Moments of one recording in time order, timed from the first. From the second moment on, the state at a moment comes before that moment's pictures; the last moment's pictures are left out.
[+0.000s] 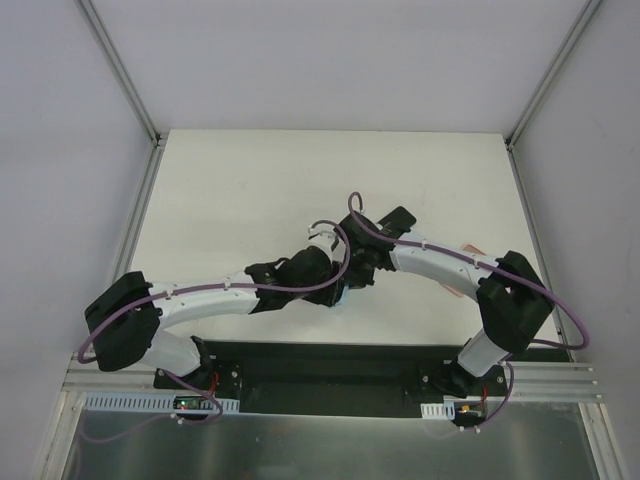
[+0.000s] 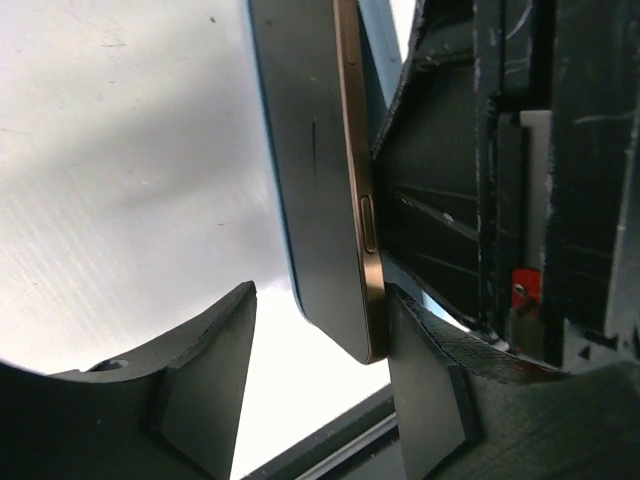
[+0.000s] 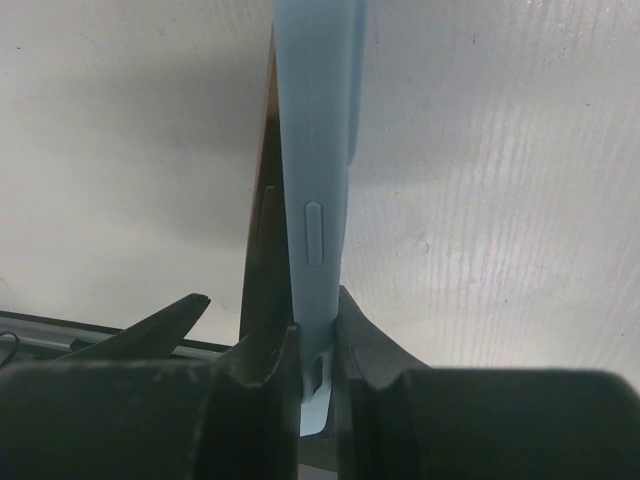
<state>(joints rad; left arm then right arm) -1.02 1.37 0.77 -0.19 -0.14 -0.63 0.85 1.61 1.11 -0.71 0.01 1.01</state>
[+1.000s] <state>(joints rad) -1.09 1.43 0.81 -0.22 -0.31 -0.62 0.84 1.58 1.05 -0.63 0.00 0.97</state>
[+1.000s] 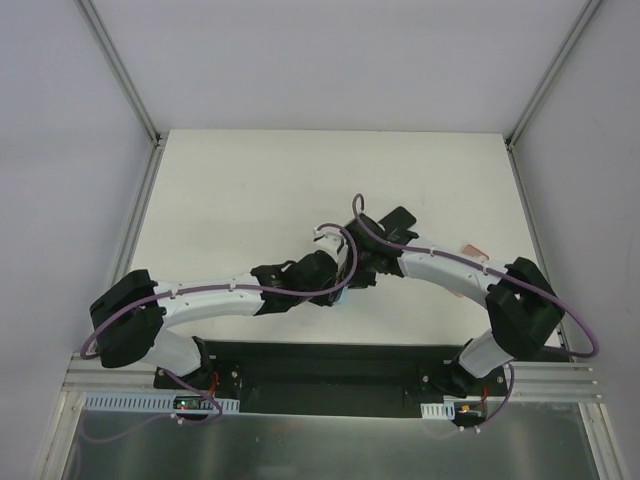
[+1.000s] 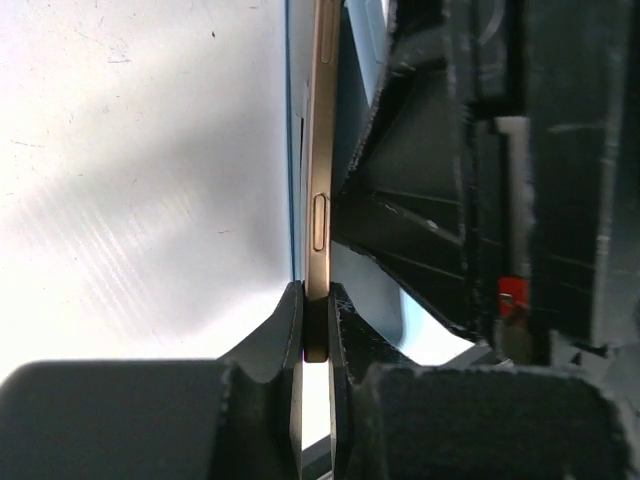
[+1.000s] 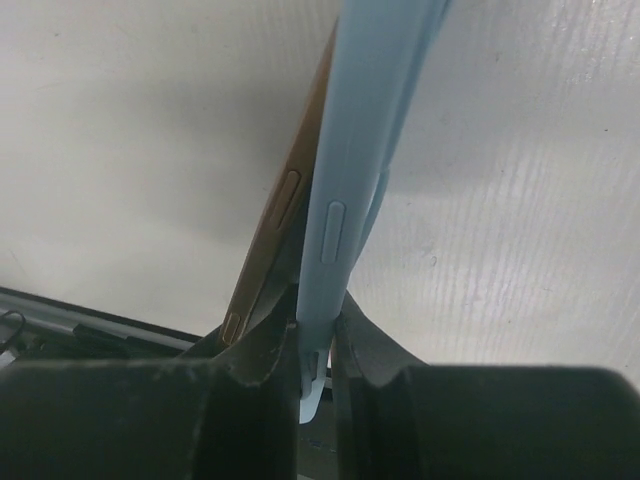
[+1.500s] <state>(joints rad) -0.92 1.25 0.78 -0.28 -0.02 -0.62 0.87 1.33 0.85 -0.46 0.04 0.83</state>
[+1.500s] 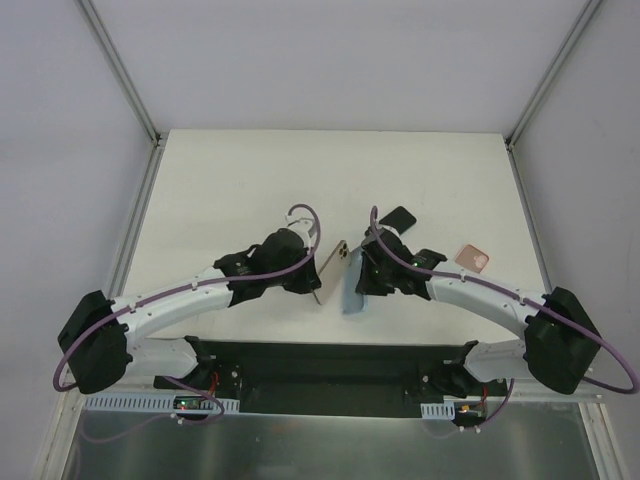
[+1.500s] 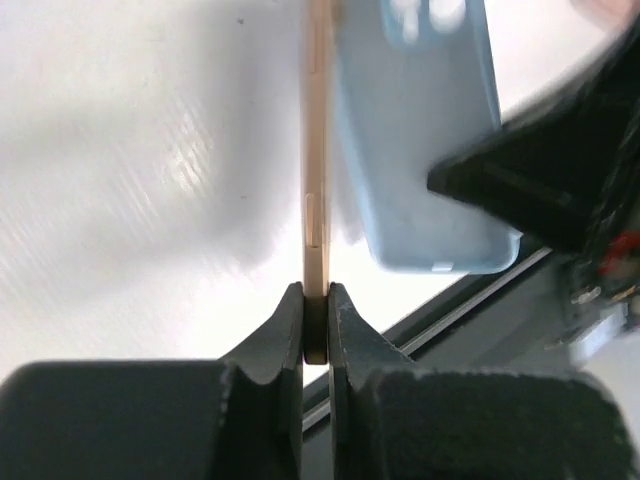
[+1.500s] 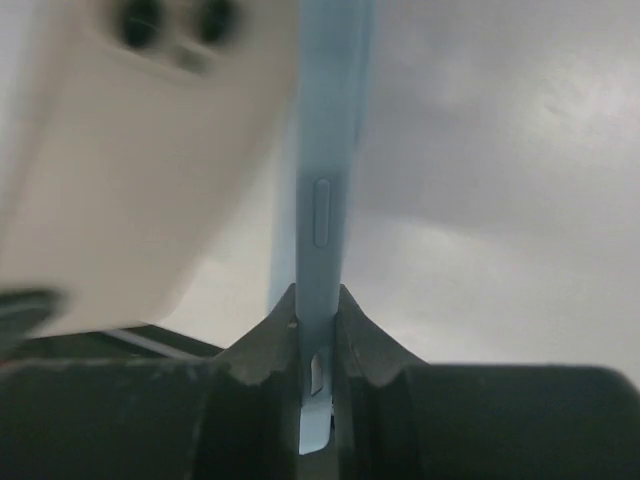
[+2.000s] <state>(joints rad) -0.77 1.12 0.78 -0.37 -0.03 -0.66 0.87 1.27 0.72 -0.59 0.08 0.70</state>
